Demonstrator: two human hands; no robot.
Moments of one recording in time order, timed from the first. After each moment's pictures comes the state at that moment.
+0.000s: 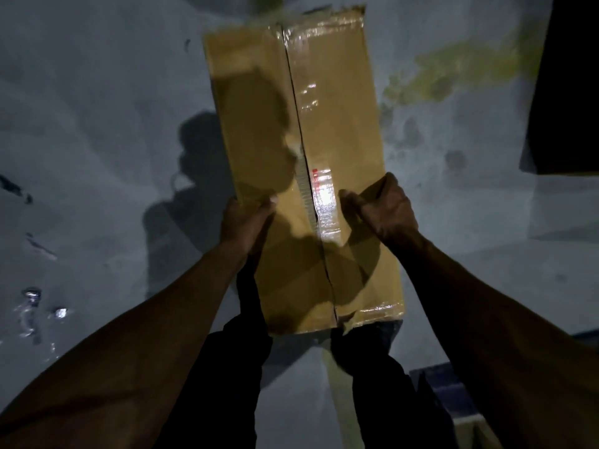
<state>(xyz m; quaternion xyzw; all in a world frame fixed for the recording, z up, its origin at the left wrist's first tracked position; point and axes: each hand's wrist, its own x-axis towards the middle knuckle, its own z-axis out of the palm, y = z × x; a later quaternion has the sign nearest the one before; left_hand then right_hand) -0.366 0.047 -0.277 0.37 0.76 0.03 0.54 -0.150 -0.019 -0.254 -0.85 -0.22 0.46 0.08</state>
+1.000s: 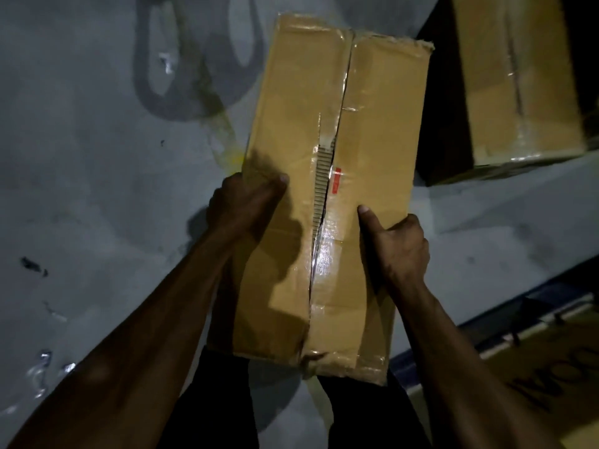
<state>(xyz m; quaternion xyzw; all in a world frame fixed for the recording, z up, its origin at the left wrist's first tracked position) -0.228 0.032 -0.043 0.63 0.63 0.00 0.46 -0.072 -0.142 -0.034 -0.92 -0.05 0.30 0.25</state>
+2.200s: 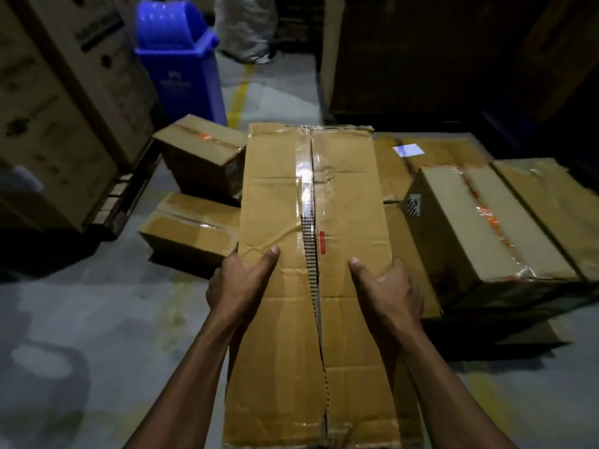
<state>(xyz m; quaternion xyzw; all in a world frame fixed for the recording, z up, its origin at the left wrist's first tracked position) -0.181 -0.248 0.316 0.89 0.11 -0.03 0.44 -0.245 -0.476 0.328 -0.87 0.32 -0.04 0.38</state>
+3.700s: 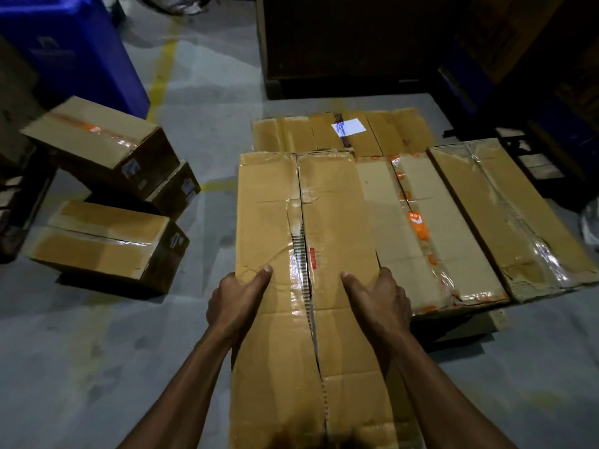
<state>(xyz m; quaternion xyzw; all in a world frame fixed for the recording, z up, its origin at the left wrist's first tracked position) -0.059 -0.534 0.240 0.88 0.14 -0.19 0.42 -0.141 -0.762 0.261 -0.85 0.38 0.04 0.35</state>
